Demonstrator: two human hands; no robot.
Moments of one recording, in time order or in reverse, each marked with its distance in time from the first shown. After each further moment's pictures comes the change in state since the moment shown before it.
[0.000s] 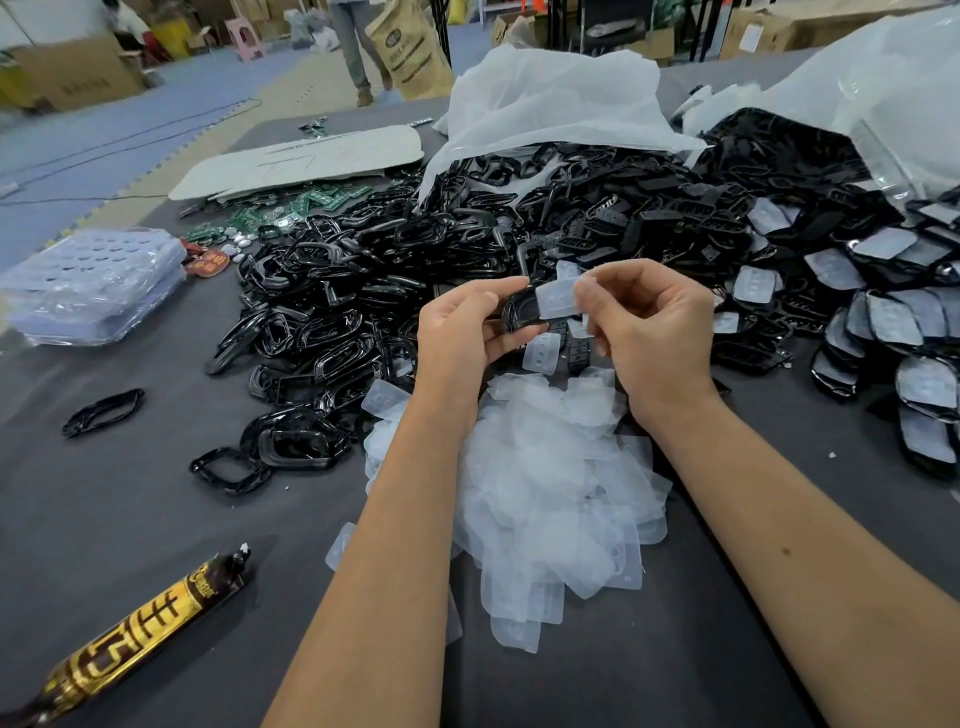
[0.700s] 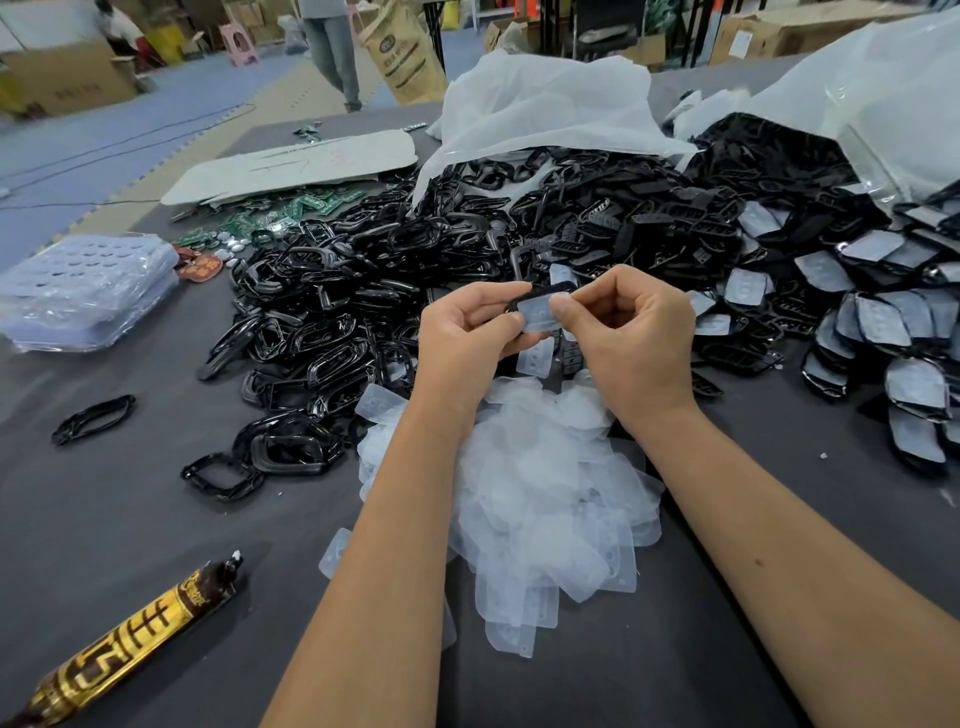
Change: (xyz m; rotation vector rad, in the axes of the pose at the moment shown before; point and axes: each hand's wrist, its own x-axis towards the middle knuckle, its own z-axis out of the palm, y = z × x) left_hand -0.004 -0.003 -0.002 0.160 -0.084 0.078; right_hand -0.005 -0.002 0.006 -0.332 0.030 -0.153
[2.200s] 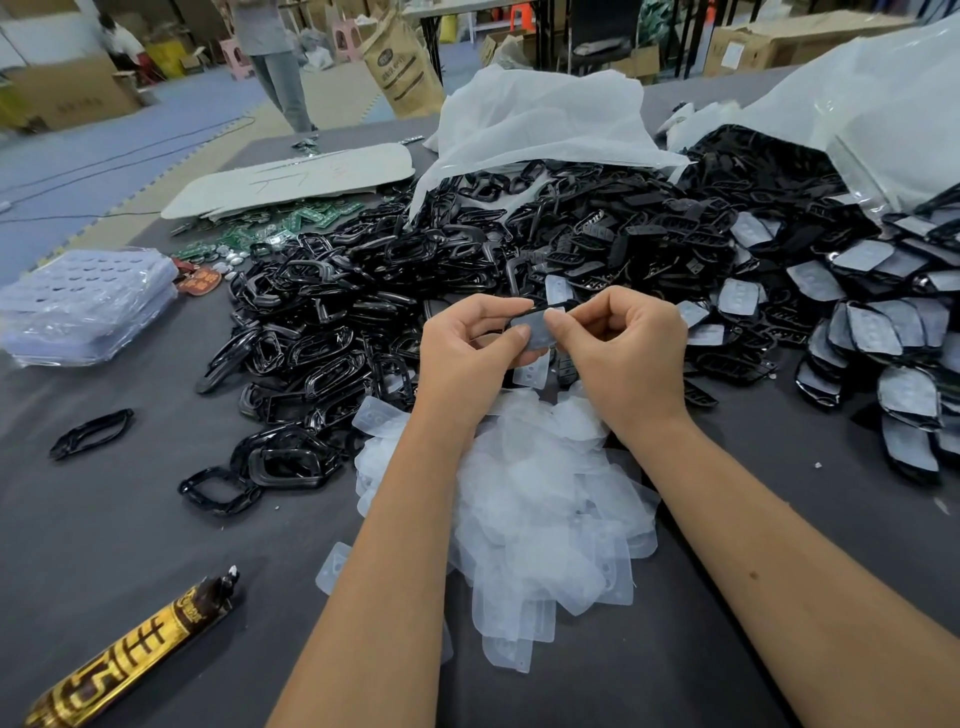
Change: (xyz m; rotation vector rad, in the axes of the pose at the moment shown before) left_hand 0.000 -0.004 0.005 0.049 -0.010 0.045; right_hand -0.001 -0.004 0.000 -0.079 0.030 0.027
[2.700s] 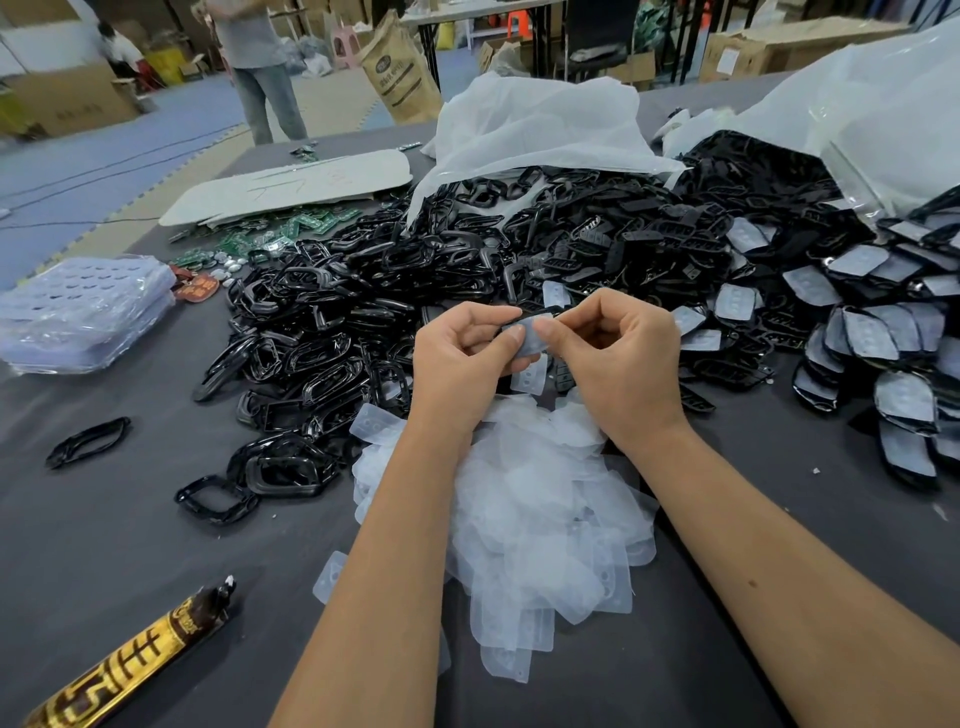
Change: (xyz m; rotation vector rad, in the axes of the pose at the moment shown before) left_hand 0.000 0.000 -0.001 -0.048 0.056 -0.027; right_hand 0.000 0.000 -0.001 0.098 -0.064 -0.029
